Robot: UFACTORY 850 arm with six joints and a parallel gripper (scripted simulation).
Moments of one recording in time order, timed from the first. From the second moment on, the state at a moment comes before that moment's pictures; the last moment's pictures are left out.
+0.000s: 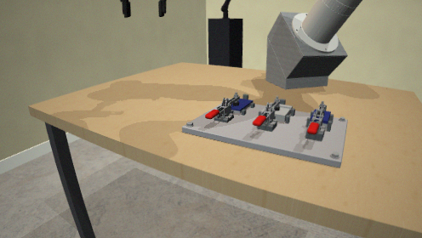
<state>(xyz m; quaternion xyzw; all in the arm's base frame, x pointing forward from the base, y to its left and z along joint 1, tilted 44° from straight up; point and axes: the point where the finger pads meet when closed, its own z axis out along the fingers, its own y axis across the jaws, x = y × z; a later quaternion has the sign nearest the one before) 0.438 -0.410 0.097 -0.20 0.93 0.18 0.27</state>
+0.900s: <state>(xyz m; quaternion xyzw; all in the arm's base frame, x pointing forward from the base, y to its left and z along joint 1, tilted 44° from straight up) 0.454 -0.400 0.130 -0.43 0.84 0.11 0.32</state>
